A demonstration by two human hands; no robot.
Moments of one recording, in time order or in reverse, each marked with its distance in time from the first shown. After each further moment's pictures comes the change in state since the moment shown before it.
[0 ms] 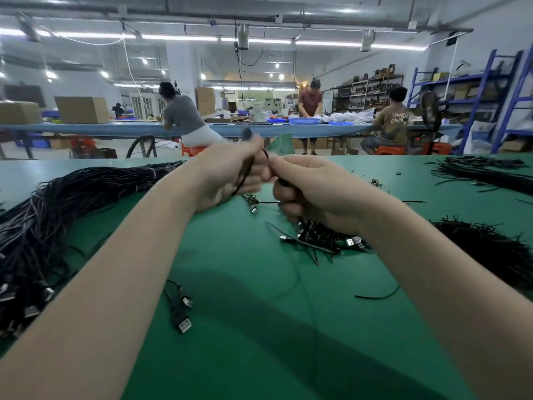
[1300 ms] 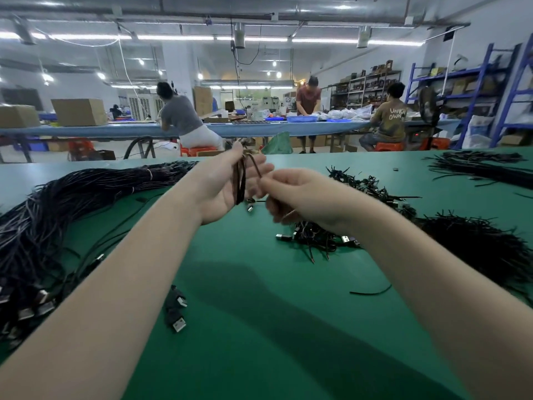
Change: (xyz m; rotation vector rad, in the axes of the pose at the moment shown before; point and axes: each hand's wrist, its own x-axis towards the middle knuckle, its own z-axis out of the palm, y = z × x) left_hand 0.017 -0.022 0.005 -0.381 0.137 -0.088; right_hand 0.004 0.018 -0.006 -0.388 0.098 0.001
